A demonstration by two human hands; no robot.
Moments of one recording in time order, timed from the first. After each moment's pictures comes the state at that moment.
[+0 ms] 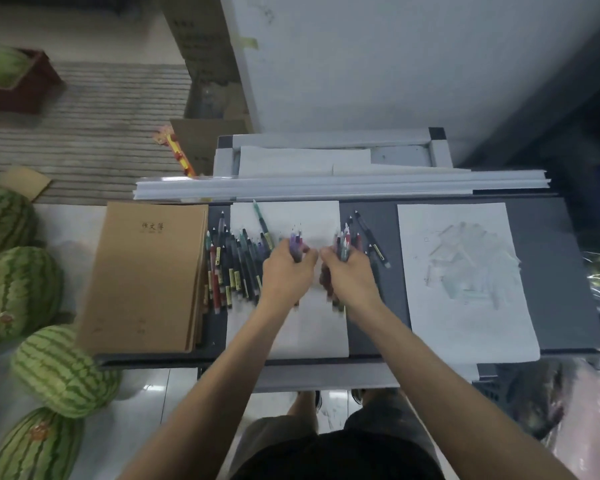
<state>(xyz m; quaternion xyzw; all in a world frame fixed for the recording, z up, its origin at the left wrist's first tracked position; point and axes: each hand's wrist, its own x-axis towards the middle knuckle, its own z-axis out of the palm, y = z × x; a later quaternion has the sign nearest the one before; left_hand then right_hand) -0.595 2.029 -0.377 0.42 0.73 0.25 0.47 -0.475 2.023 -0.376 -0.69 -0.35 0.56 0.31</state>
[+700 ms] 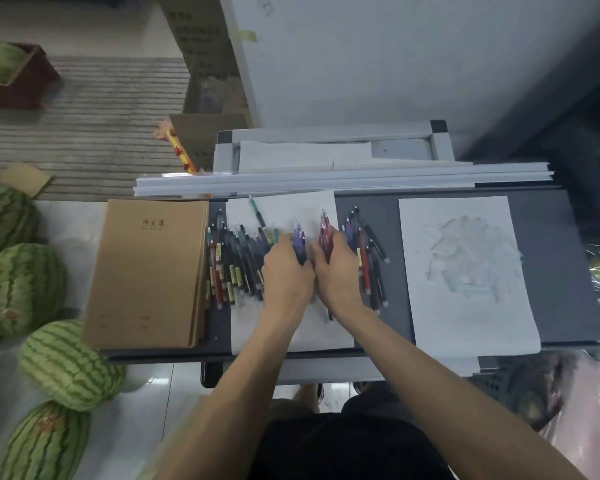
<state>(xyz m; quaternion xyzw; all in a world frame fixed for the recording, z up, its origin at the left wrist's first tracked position) -0.587 2.022 -0.377 0.46 0.79 0.20 0.36 -0.496 2.025 -0.412 -0.68 -0.50 0.41 0.35</state>
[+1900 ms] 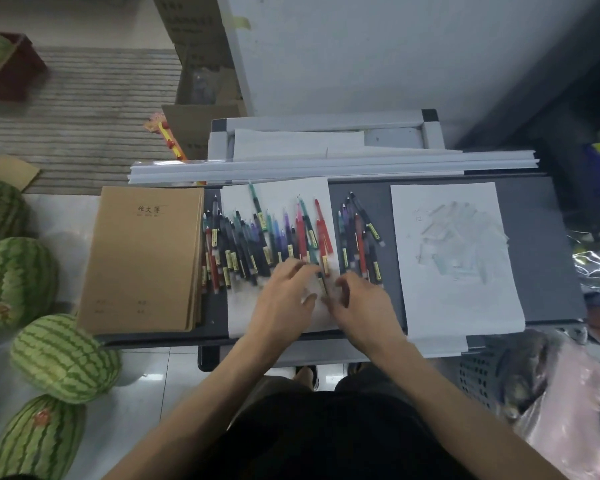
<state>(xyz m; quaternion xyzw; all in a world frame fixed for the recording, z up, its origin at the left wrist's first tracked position) -0.608 1.949 -0.378 0.71 0.61 0.15 0.32 -0.435 1.940 -0.378 -0.69 -0.63 0.35 0.06</state>
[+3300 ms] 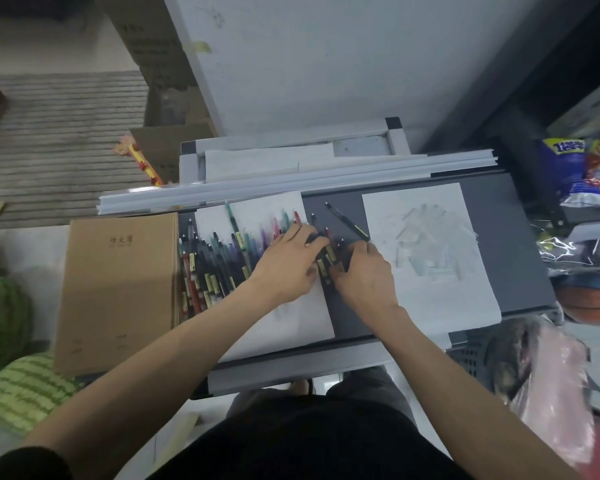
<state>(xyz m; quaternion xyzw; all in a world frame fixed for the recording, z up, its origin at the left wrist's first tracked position) -0.584 2.050 -0.389 0.87 0.45 0.00 0.20 -0.416 2.001 -0.376 -0.78 -0.56 0.25 0.07</state>
